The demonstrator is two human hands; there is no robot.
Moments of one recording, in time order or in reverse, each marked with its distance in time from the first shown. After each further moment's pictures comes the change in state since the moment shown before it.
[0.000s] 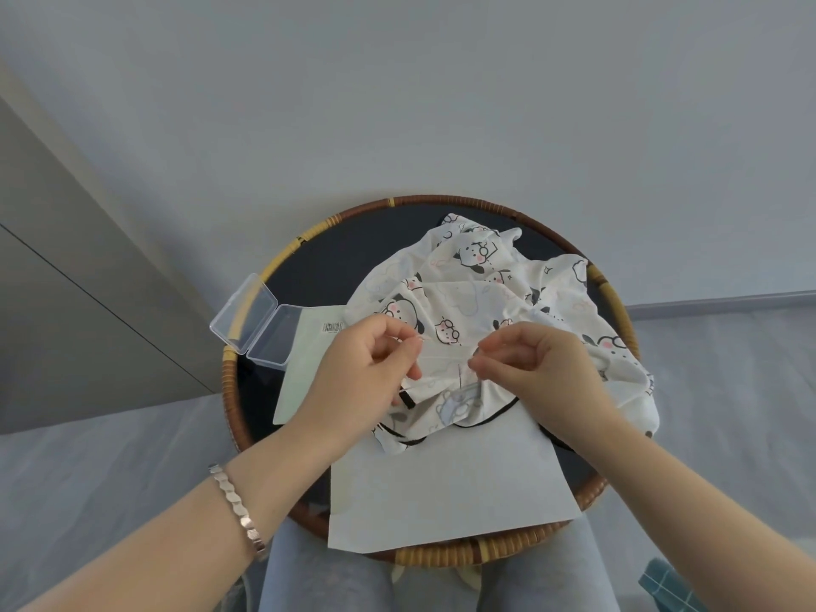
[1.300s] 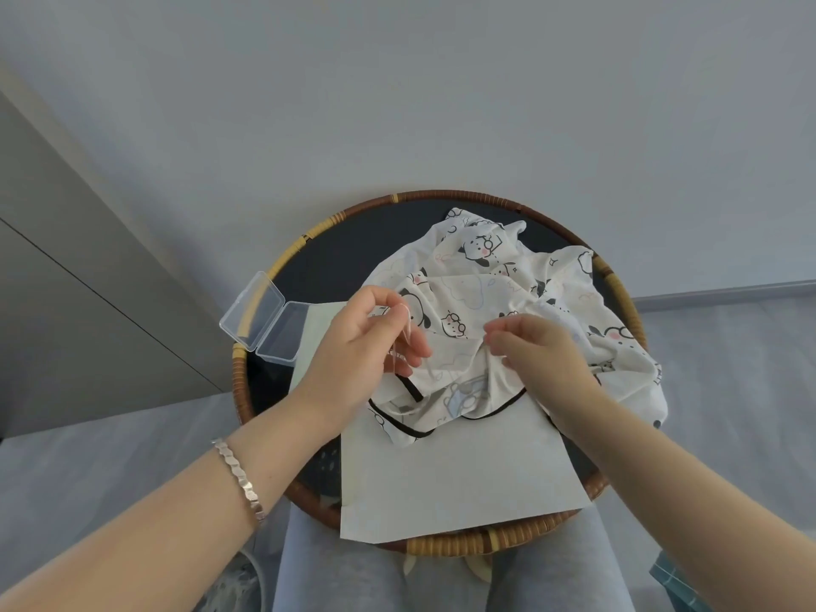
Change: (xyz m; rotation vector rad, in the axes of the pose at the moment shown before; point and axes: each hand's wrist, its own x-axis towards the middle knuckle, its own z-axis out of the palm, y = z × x) left_hand 0.002 0.009 -0.010 -0.225 -0.070 0.001; right_hand 0.012 -0.001 0.012 0.057 0.066 0.218
